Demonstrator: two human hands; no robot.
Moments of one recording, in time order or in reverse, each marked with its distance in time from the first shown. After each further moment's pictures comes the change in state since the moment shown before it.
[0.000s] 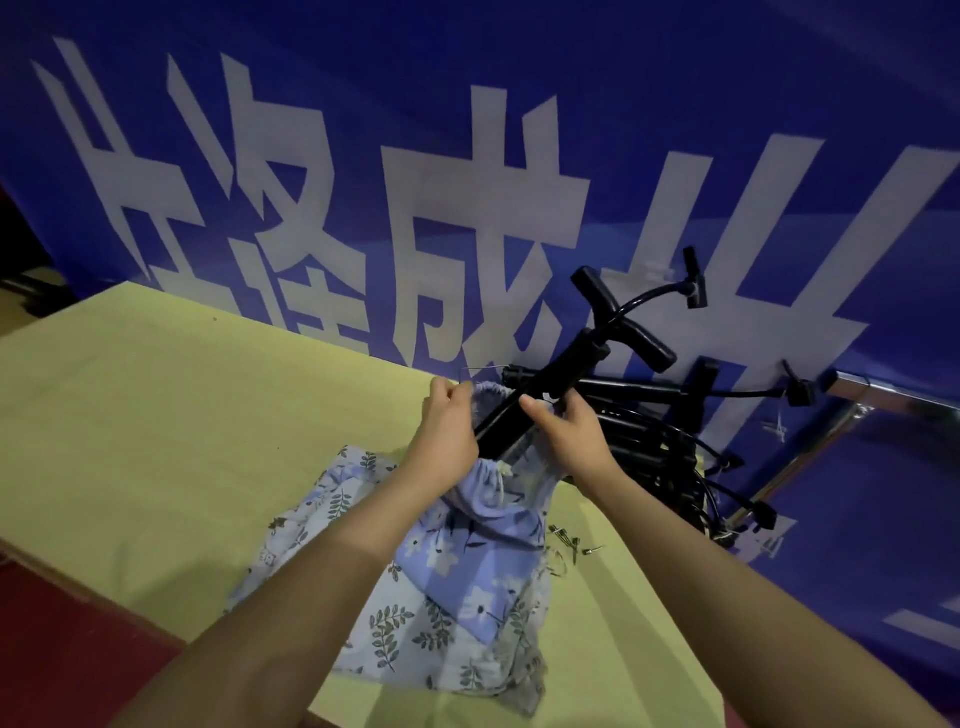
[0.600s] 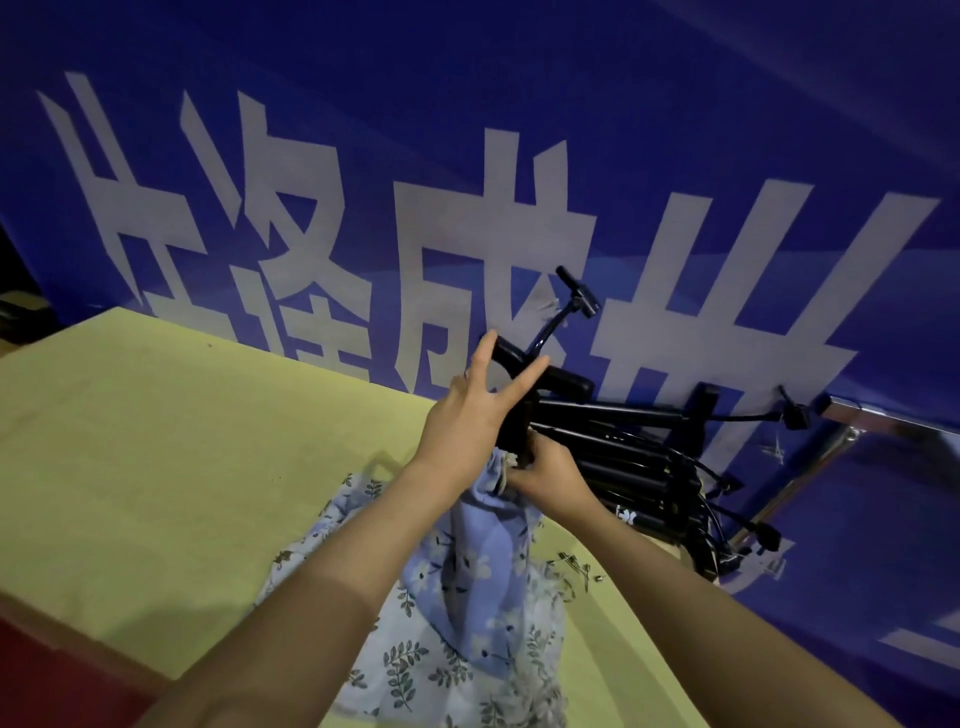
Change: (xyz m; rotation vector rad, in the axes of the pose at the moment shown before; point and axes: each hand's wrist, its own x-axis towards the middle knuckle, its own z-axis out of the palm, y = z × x) left_hand 0.000 0.019 -0.045 0.362 0.186 0.310; right_hand -0.006 0.001 0.035 -0.616 -0.184 -0.019
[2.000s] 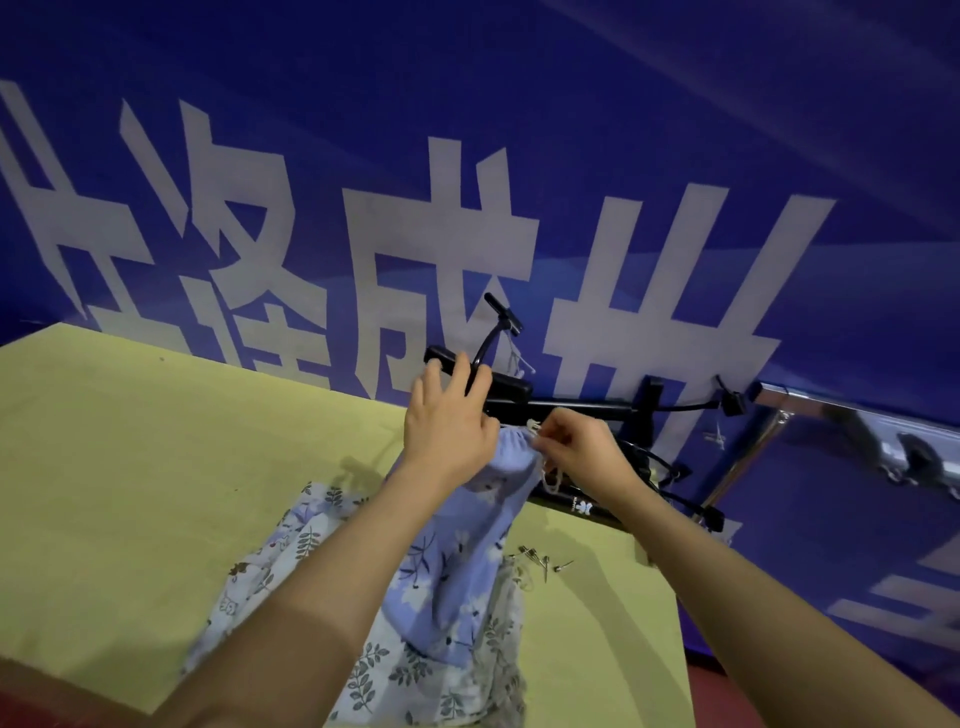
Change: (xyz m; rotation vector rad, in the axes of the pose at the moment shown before) left_hand 0.011 0.031 0.014 0.069 -0.009 -0.087; right_hand -0.026 0.025 -0.082 -0.165 0.176 -0.066
